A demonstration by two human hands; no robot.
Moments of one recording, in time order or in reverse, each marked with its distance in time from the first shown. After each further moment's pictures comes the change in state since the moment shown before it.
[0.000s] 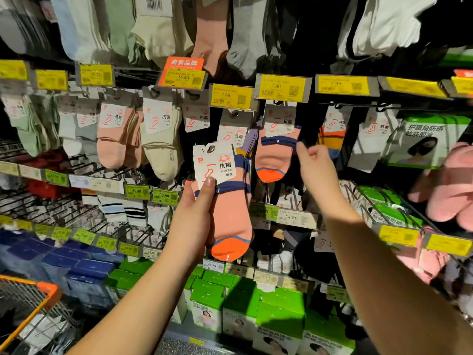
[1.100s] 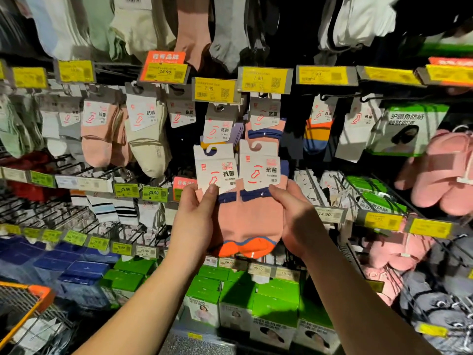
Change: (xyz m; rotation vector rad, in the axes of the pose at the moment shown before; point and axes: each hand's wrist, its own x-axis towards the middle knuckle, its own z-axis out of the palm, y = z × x) left_hand -0.011 -0.019 0.014 0.098 -0.036 0.089; right_hand -0.106 0.016 0.014 0.942 -0.330 0.209
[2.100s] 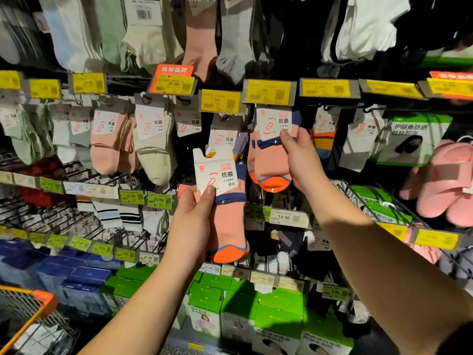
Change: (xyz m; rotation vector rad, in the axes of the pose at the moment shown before) left_hand 0.006 0.009 -0.006 -0.170 0.007 -0.016; right_hand 0.112 -0.061 0.006 -0.449 0.144 -0.299
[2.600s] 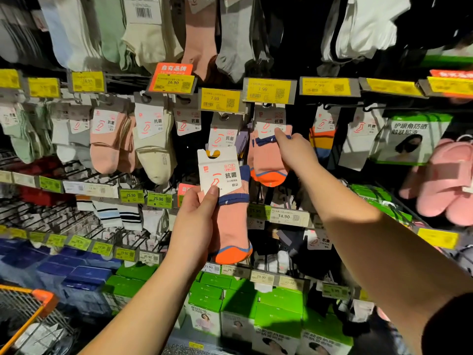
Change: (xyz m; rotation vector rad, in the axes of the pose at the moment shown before) left_hand -0.001 -0.001 0.003 -0.021 -0.057 -0.025; right_hand 0.041 0.008 0.001 -0.715 0.028 0.147
